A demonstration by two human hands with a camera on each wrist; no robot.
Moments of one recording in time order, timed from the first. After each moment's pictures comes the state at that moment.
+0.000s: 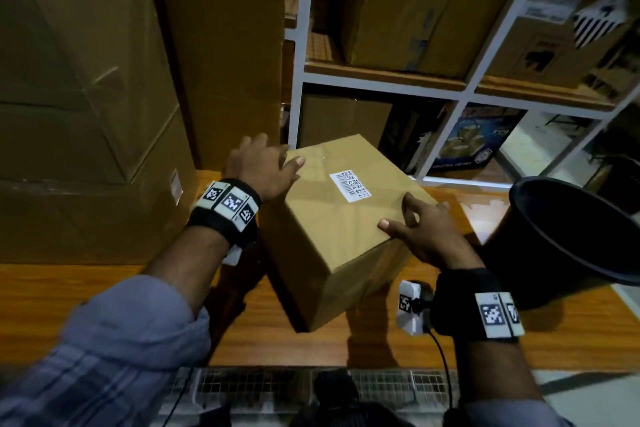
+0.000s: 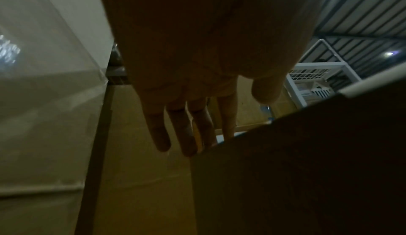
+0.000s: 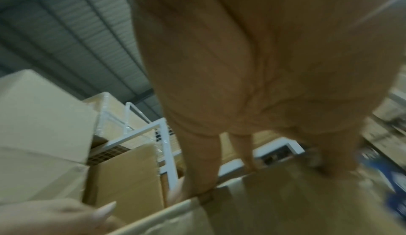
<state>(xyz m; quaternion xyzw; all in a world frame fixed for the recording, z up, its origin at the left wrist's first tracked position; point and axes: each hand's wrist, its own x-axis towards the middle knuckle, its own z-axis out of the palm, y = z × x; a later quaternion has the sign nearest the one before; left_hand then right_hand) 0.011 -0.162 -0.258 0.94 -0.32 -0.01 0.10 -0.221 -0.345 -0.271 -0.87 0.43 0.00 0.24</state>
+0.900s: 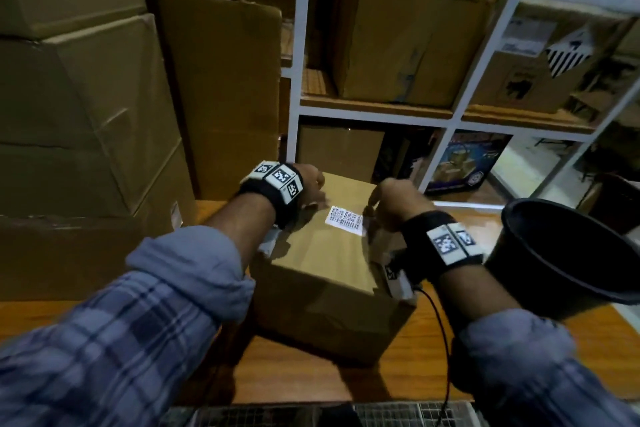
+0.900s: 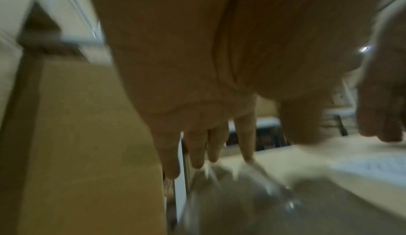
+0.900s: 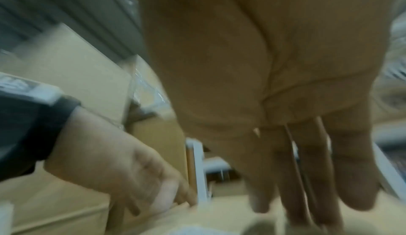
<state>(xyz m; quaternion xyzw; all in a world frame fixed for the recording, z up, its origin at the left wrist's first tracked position) 0.002 -0.226 -0.205 0.88 -0.43 -0.18 0.01 -0.145 -0.353 -0.215 -0.93 0.34 0.02 0.10</state>
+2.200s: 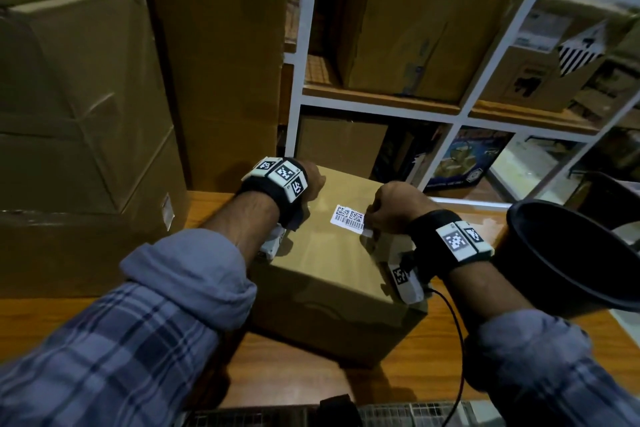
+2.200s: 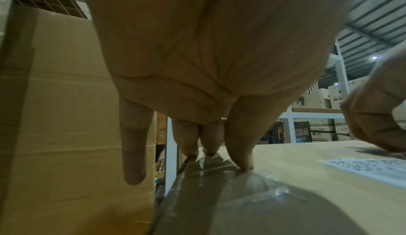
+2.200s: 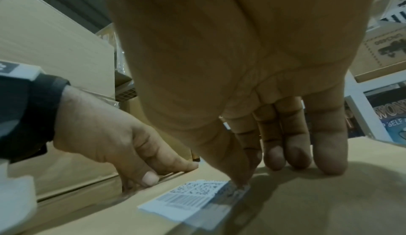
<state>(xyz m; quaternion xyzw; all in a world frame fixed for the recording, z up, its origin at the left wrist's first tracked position) 0.047 -0.257 -0.243 0.83 -0.51 -0.07 -0.21 -0.125 -0.359 -0.233 -0.94 0.33 0.07 0.05</state>
